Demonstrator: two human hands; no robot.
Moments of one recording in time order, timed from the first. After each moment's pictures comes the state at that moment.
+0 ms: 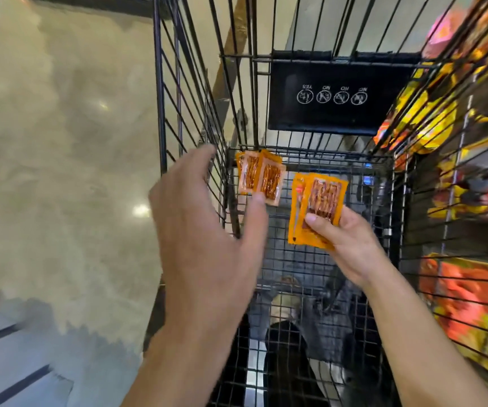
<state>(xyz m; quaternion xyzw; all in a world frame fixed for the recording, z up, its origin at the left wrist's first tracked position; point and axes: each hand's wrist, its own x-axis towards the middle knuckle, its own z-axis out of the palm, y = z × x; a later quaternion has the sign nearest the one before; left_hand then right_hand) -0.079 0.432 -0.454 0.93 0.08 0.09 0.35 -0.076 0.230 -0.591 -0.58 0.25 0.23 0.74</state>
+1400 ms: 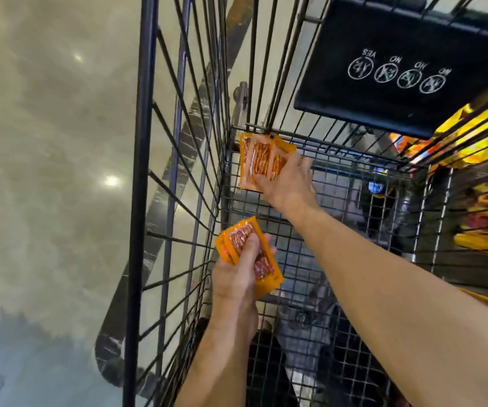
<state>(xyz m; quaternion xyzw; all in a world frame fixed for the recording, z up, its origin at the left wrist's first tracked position) -0.104 0.422 -0.677 0.44 0.50 -0.15 0.73 0.042 0.333 -0.740 -0.90 0.18 0.24 0.32</state>
